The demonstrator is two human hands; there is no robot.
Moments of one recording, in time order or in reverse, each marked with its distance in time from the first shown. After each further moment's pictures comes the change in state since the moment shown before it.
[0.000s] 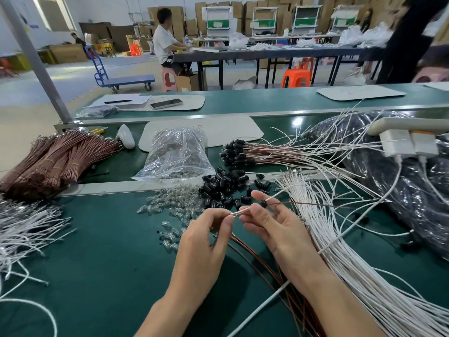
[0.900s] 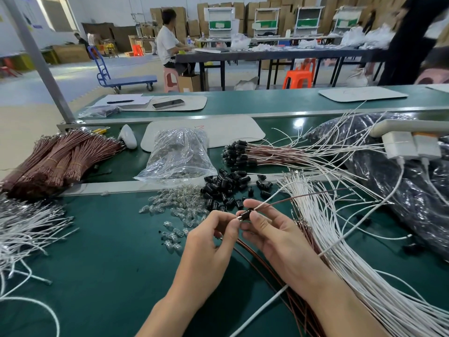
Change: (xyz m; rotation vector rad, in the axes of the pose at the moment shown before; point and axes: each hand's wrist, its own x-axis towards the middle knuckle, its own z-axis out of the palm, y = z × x) left_hand 0.002 0.007 -0.001 -0.118 -0.075 -0.037; right_hand 0.000 0.005 0.001 0.135 -0.141 0.115
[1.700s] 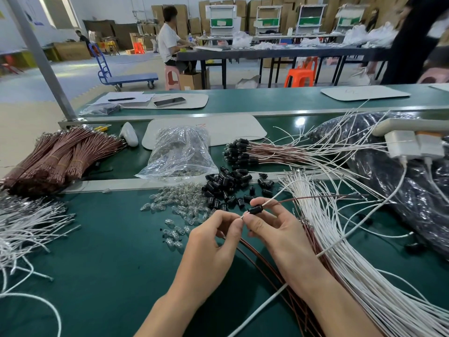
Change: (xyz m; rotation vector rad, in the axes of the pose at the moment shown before) left_hand -0.001 0.005 -0.001 0.004 -0.031 0.008; right_hand -0.003 0.006 -0.005 -0.337 0.050 -0.158
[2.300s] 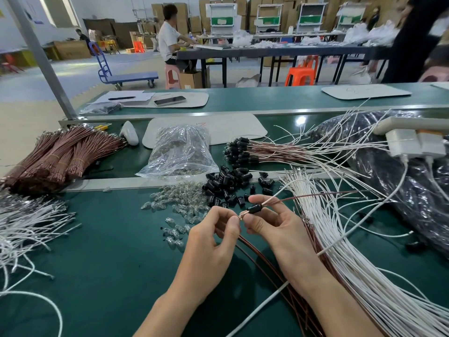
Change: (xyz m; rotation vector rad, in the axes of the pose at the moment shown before) left_hand -0.001 0.000 0.000 -0.084 0.018 -0.049; right_hand 0.002 0.000 0.000 -0.083 0.021 -0.041
